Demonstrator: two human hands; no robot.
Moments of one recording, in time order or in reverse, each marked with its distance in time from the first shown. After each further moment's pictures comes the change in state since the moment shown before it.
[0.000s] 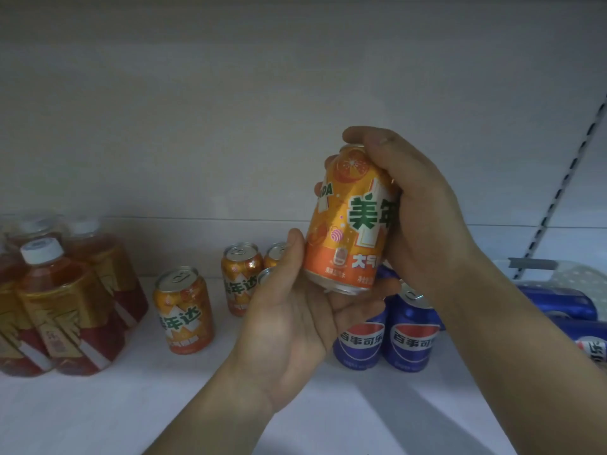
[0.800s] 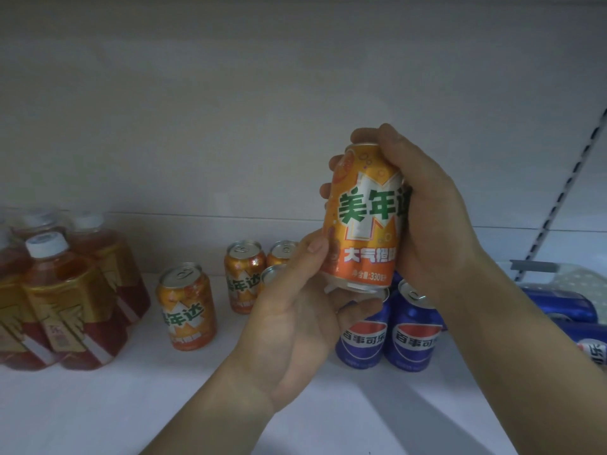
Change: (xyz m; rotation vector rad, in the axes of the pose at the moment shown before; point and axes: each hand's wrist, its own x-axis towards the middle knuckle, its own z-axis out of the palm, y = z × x) left_hand -0.004 0.002 -0.024 0.175 -0.093 0.121; right_hand -0.010 -0.007 0.009 0.120 -0.041 0.050
